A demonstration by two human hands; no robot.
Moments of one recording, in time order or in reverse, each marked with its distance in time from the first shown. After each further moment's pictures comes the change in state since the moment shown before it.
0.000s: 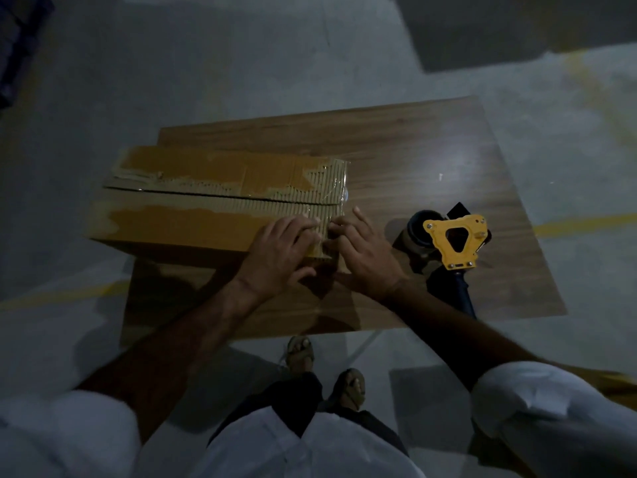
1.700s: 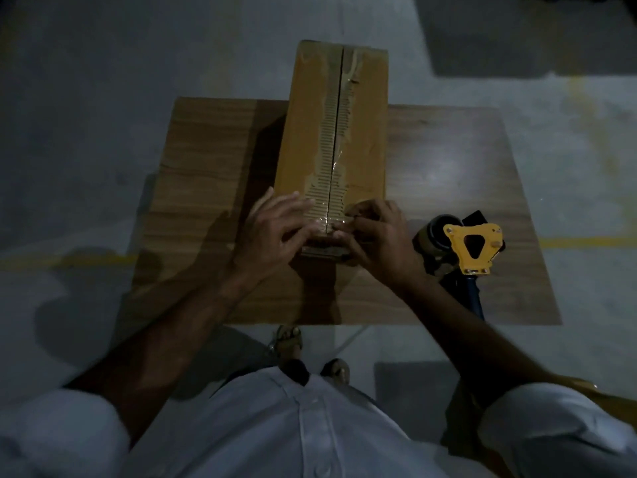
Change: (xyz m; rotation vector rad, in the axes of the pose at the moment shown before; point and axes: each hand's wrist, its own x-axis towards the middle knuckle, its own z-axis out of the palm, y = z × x) left_hand -0.031 -0.045 -0.008 -0.463 0.317 -0.171; right_hand 0.044 -0.032 -0.025 0.225 -0.060 0.375
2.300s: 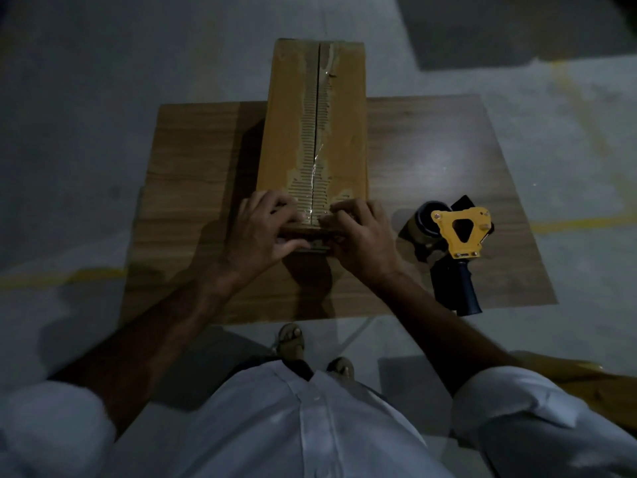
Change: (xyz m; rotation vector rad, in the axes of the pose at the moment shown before) left_hand 0.000 -0.003 0.008 0.205 -0.023 0.067; right_hand -0.018 -0.004 0.017 -0.140 0.036 -0.015
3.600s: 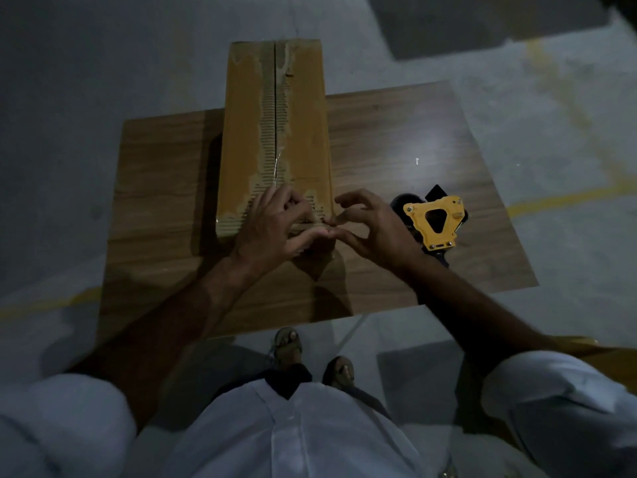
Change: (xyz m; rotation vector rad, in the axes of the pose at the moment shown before) left_hand 0.048 0.046 0.035 -0.006 -0.062 0.094; right_hand -0.007 0.077 -0.035 0.264 -0.124 -0.004
